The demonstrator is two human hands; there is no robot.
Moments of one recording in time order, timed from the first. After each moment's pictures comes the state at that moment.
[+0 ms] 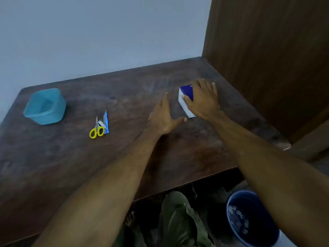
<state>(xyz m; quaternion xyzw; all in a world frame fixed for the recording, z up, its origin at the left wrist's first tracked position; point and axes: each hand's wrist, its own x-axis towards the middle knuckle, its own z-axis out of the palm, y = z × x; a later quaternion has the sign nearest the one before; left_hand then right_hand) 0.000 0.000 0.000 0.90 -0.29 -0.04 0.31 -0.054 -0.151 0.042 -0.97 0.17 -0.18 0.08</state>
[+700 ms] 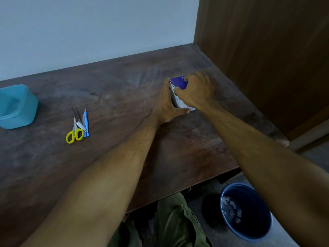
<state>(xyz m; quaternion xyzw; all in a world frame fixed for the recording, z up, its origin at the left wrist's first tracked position) 0.022 -0.058 -0.008 0.79 -0.38 -0.13 0.47 -0.037 -0.167 0.047 -0.94 0.26 -0.14 0.18</state>
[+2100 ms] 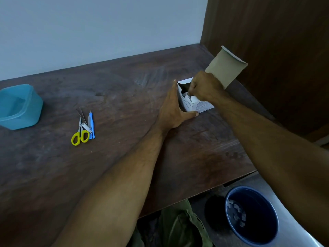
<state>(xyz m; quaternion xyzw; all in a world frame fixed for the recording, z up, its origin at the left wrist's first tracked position) 0.026 -0.056 -0.029 0.79 -0.36 -0.09 0.48 -0.006 -0.185 0.049 -0.95 0.26 -0.04 0.19</state>
